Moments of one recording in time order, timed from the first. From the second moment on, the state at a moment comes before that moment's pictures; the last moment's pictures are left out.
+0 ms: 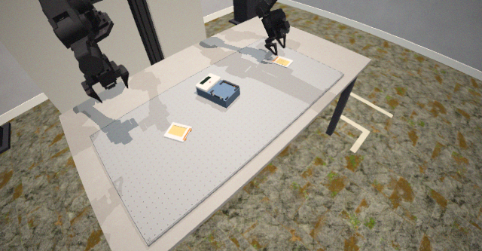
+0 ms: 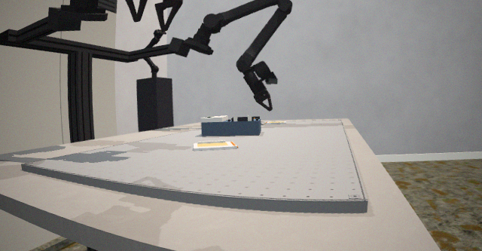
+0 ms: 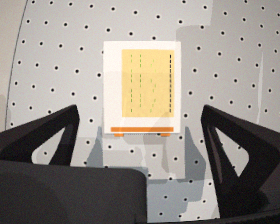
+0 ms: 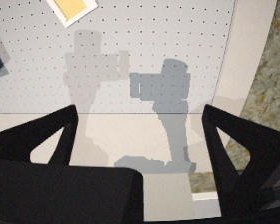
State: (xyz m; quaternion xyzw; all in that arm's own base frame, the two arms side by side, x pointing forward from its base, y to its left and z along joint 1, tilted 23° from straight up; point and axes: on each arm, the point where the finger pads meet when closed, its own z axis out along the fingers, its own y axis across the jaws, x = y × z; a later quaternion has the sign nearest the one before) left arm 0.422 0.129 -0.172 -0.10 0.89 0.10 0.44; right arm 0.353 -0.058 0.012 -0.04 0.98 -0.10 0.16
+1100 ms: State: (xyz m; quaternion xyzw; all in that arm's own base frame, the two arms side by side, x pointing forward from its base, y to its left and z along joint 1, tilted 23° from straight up) left arm 0.376 0.112 -0.029 -0.04 0.98 0.08 0.19; right arm 0.353 -0.058 0.012 -0.04 0.98 -0.10 0.16
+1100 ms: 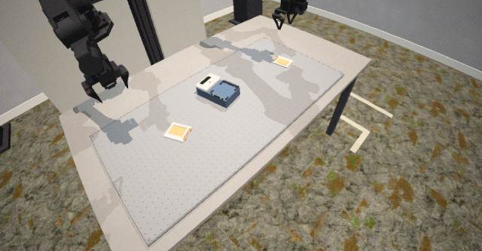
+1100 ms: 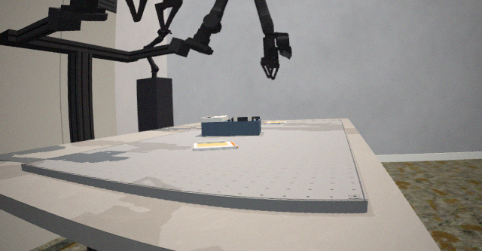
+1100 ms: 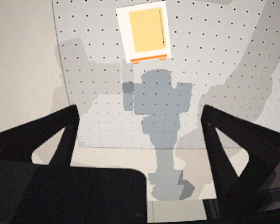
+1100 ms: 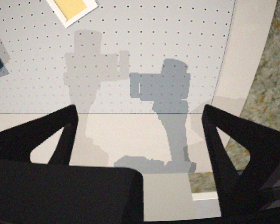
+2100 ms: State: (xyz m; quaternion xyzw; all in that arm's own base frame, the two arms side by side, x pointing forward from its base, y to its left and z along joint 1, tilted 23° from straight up) left arm 0.352 0.103 0.034 -0.03 0.98 0.08 0.19; right arm 0.354 -0.056 0.012 -0.04 0.98 -0.10 0.16
